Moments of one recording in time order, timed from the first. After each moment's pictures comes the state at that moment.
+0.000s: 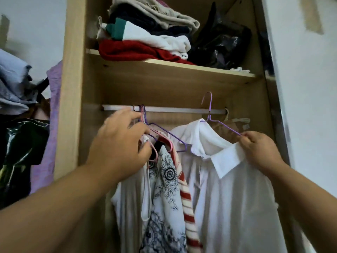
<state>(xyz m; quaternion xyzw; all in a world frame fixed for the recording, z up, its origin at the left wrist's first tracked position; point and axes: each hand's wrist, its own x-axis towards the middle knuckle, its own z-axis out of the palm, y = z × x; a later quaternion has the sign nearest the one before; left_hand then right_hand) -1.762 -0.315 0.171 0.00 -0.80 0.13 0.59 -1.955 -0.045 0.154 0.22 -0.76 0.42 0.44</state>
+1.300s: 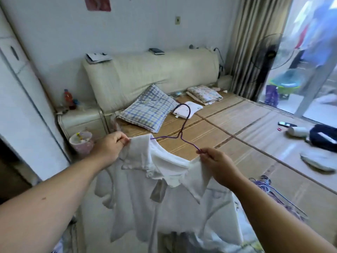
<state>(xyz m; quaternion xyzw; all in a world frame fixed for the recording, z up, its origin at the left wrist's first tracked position) -1.594 -0.107 -0.202 -0.61 -0.72 -0.30 -0.14 -1.279 -0.079 -0.251 -0.56 -0.70 0.31 0.32</state>
